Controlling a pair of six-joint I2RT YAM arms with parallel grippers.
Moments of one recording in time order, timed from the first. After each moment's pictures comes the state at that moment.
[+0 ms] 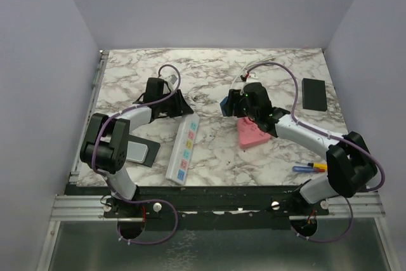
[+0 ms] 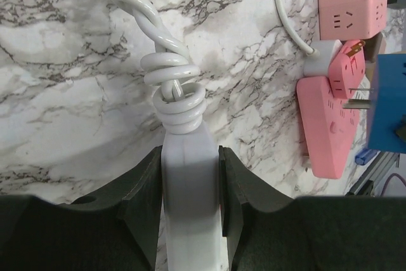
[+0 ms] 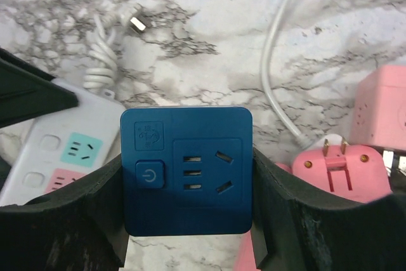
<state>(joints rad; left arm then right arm) -0.25 1.70 0.92 0.04 0.53 -0.49 0.62 1.46 0.92 0.03 0.13 0.38</state>
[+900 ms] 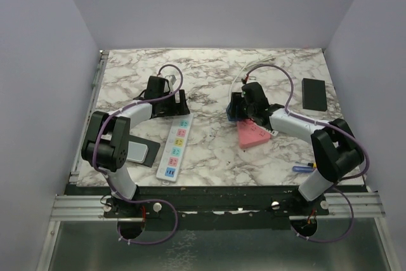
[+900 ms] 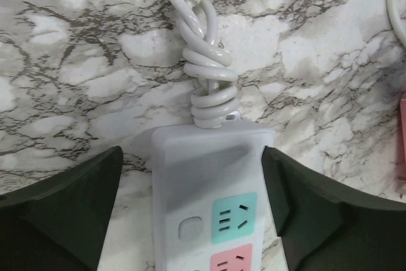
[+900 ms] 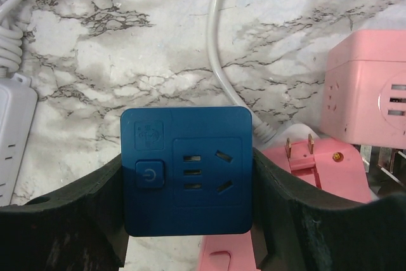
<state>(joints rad) -0.25 1.74 1.00 -0.11 0.32 -0.31 0.54 1.62 0.95 -0.04 0.11 0.39</state>
